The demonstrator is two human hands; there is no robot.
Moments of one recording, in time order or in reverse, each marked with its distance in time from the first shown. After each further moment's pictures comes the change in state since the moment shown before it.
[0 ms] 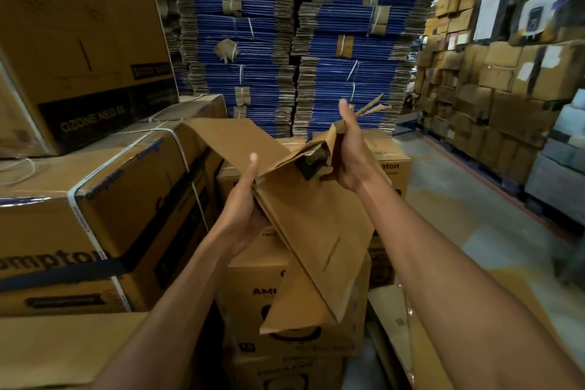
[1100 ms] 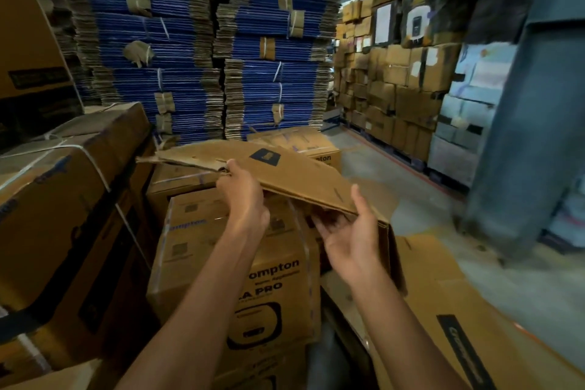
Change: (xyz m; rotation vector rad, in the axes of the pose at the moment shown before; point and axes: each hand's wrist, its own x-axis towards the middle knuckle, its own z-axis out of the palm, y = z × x) left_hand 0.036 -0.008 0.090 -0.339 0.415 -0.053; right_hand -0.153 0.057 -0.028 0.752 0.609 -0.046
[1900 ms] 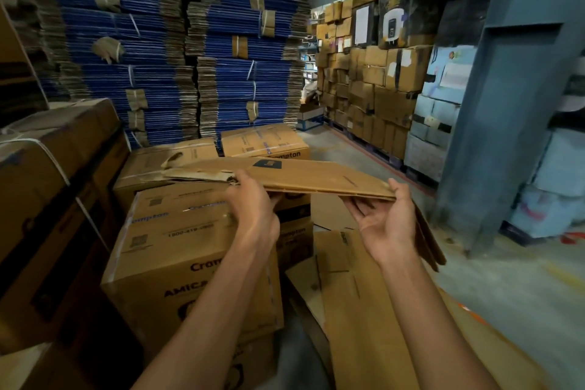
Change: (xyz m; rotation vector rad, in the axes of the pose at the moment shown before) left_hand -0.118 -0.065 0.049 -0.129 -0.129 -0.009; right_hand -0.006 -0.138 -0.091 0.005 0.002 -0.203
